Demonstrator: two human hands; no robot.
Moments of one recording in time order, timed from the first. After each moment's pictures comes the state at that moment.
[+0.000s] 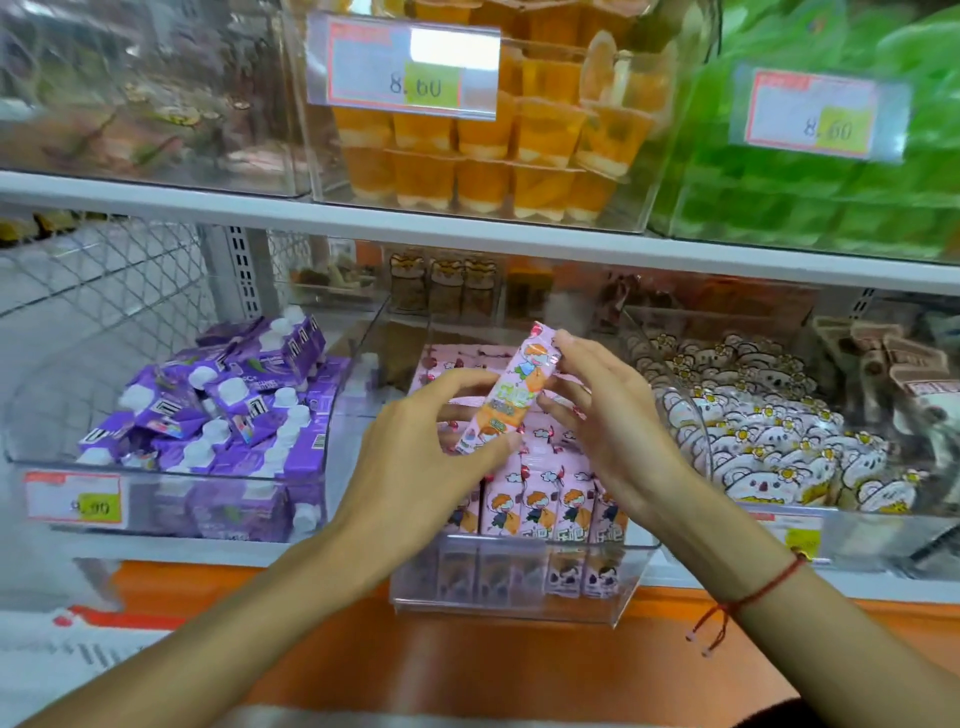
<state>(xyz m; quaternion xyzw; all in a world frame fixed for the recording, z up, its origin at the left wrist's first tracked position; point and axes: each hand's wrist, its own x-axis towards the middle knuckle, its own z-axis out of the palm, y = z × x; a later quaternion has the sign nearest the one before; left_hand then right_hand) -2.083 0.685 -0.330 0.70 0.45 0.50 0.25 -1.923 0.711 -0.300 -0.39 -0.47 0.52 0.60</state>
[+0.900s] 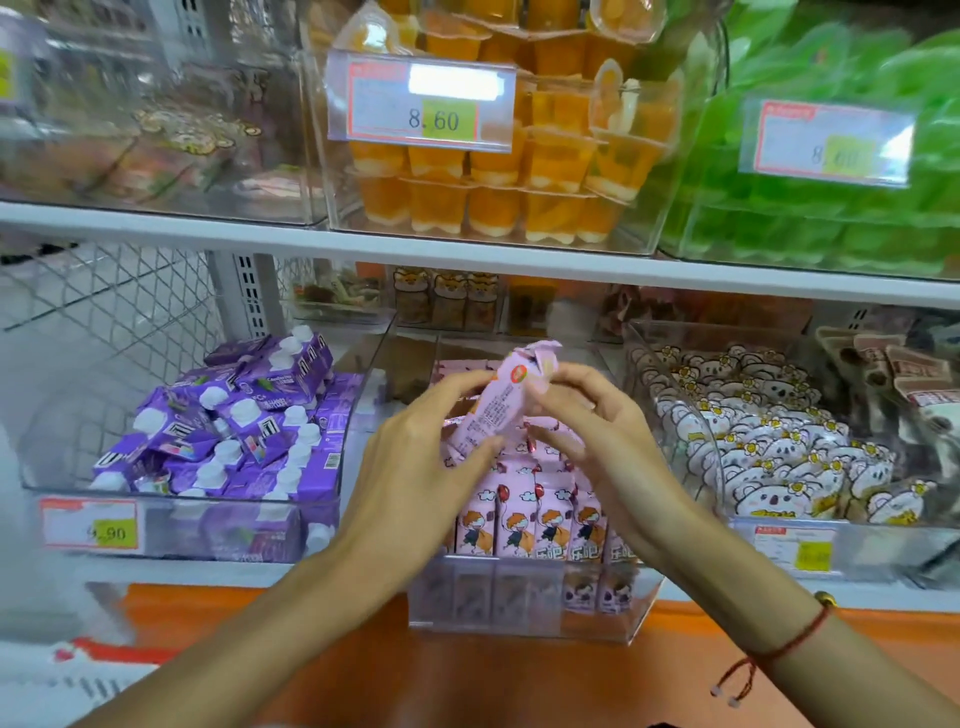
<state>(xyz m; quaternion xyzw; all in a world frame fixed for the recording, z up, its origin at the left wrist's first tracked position) -2.095 0.690 -0.325 0.73 0.43 0.51 0.15 -1.932 0.699 -0.305 -0.39 -0.55 0.48 0.56</state>
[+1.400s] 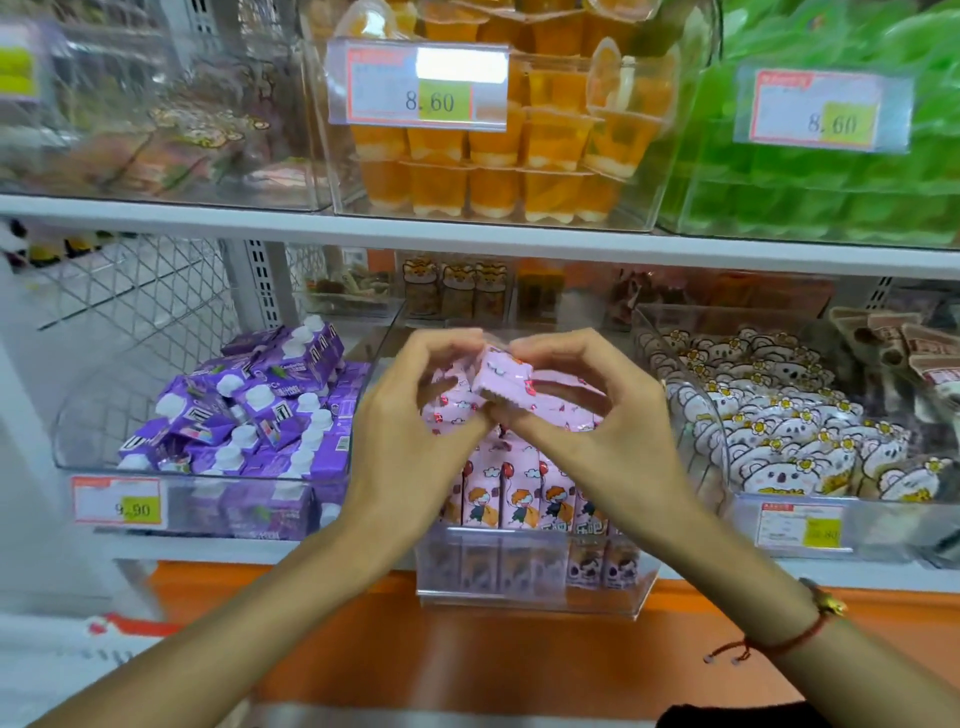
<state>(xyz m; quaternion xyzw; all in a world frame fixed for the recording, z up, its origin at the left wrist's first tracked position) -2.090 0.680 -0.318 0.68 0.37 0.61 0.18 -1.937 0.675 -0.299 -0.33 -0.73 0.20 0.56</state>
